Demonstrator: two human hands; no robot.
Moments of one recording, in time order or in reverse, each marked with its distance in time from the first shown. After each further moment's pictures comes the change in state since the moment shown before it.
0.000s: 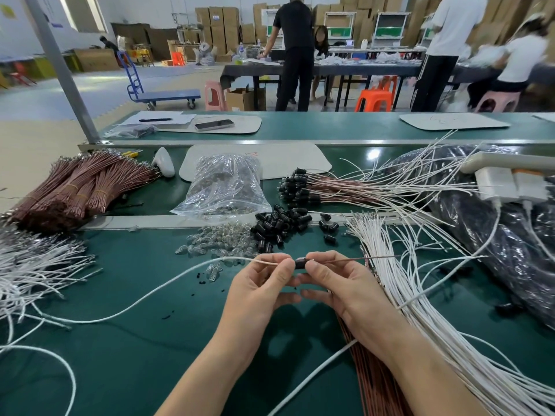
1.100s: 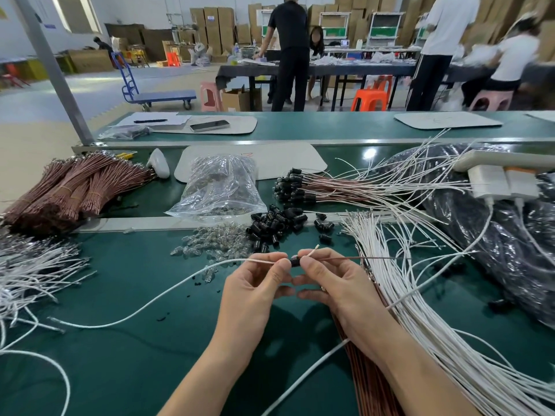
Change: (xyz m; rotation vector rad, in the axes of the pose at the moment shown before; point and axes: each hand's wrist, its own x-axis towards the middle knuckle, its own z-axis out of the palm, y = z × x) left_hand -0.001 -0.004 0.002 0.093 0.054 0.124; right_hand -0.002 0.001 0.007 -0.060 0.042 -0.051
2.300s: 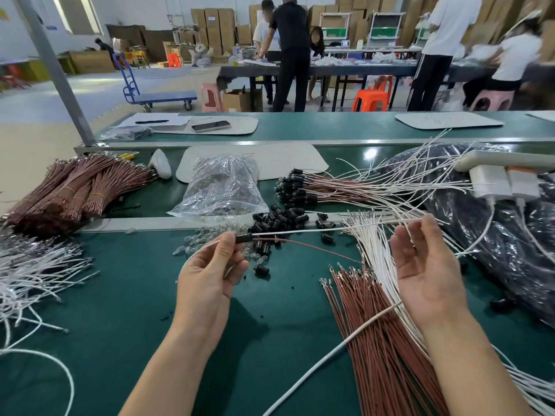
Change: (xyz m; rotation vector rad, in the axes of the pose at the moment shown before) left_hand 0.024 0.023 -0.037 -0.335 0.253 -0.067; right_hand 0.001 -0.046 -0.070 0.462 0.450 -0.218
